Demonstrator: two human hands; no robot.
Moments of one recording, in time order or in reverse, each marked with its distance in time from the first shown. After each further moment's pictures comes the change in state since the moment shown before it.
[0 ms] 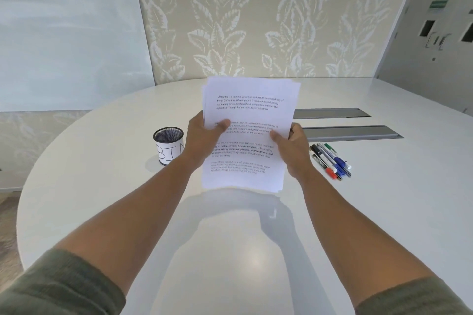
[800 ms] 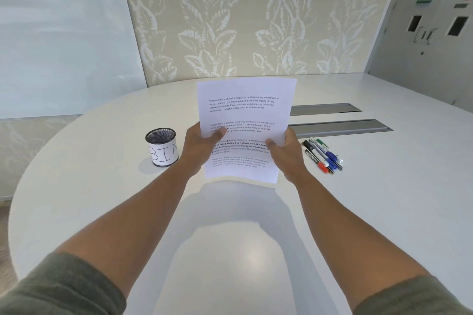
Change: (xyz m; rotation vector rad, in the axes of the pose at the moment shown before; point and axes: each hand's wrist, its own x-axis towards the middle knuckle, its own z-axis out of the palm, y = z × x) left_hand -0.011 -0.019 0.007 -0.037 -0.078 -0.093; right_hand -0.020 0.010 -0.015 -0.204 0.005 -0.060
